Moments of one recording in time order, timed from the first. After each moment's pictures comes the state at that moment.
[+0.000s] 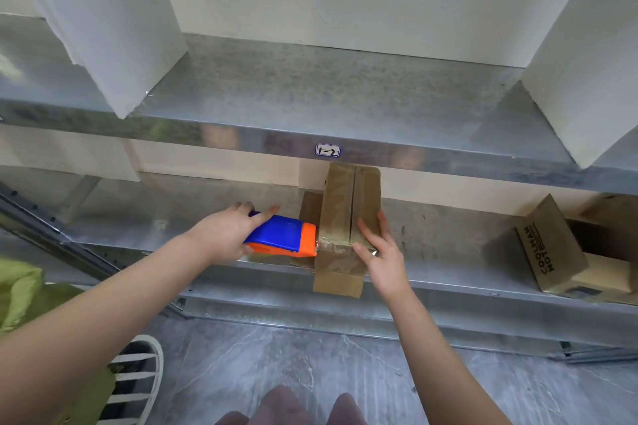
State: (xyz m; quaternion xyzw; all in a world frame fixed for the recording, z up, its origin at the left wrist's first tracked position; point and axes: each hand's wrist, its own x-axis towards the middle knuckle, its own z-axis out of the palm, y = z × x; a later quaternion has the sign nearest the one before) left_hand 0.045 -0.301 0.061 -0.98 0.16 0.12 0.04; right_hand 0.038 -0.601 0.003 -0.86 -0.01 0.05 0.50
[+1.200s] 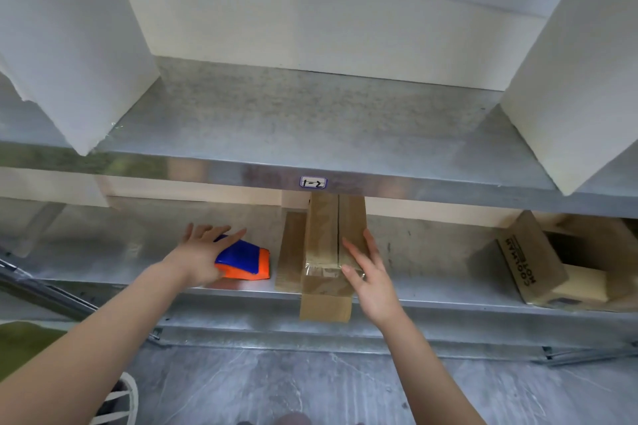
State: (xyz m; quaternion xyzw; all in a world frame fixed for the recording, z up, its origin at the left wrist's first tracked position) left_hand 0.081 -0.259 0.000 -0.98 0.10 0.18 0.02; right_hand 0.039 -0.606 0.010 -0.87 -0.04 0.09 0.48
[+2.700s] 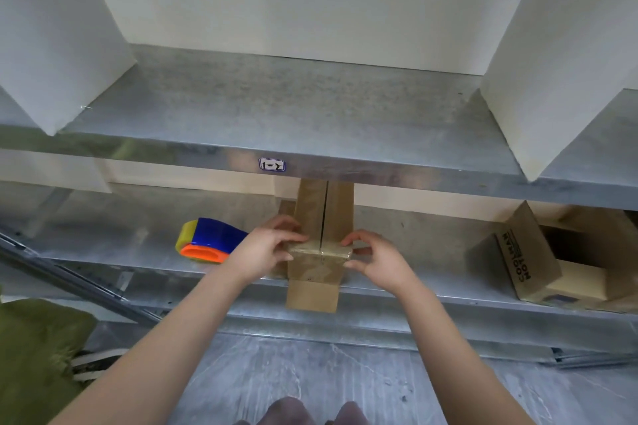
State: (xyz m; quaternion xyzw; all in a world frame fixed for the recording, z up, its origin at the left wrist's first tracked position) left_hand 0.064 -0.399 0.024 -0.92 0.15 0.06 -0.35; right_hand 0.074 -0.659 0.027 -0.88 -0.12 0.15 0.43
